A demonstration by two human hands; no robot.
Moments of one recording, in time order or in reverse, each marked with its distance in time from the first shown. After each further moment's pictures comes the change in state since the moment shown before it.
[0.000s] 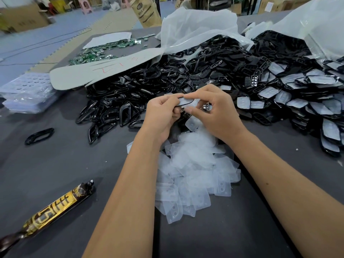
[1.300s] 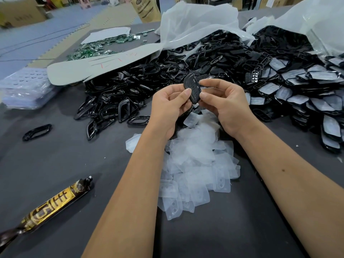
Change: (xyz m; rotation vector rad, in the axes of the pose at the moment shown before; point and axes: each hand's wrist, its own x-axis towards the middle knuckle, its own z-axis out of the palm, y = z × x) left_hand -0.005 -0.004 0.013 0.026 -0.062 0.088; right_hand 0.005 0.017 -0.008 0.772 0.086 0.381
